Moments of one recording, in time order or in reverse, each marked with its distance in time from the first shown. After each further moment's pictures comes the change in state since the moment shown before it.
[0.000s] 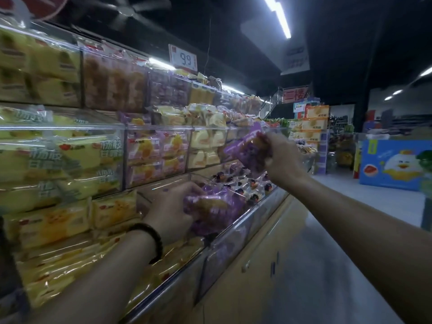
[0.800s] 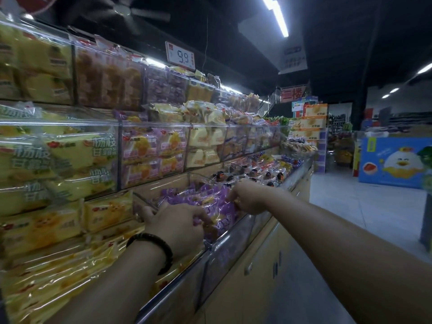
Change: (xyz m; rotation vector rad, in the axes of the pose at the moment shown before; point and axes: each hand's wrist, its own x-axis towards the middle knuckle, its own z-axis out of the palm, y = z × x) left_hand -0.003 -0.003 0.025 0.469 -0.124 -0.153; right_hand -0.023 -0.013 0.073 -0.228 -0.885 -0.128
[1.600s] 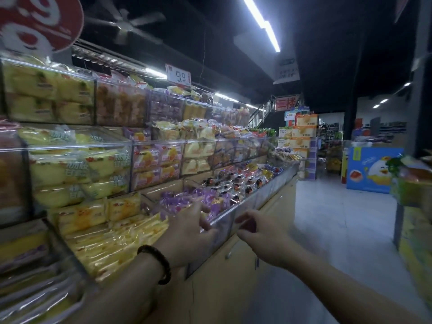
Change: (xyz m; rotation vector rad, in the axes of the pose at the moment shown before) left_hand -0.125 0.050 -0.043 -0.516 -0.022 0.204; right_hand -0.234 -0.056 0.010 0.628 0.379 0.133
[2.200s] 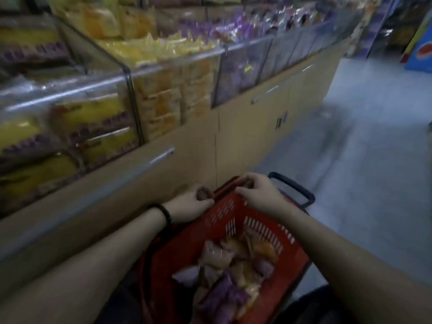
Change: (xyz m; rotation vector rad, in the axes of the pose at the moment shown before) left_hand -0.210 -0.185 0.157 -0.062 -0.462 -0.561; right_hand -0.185 0.110 0.210 0.101 -0.355 0.389
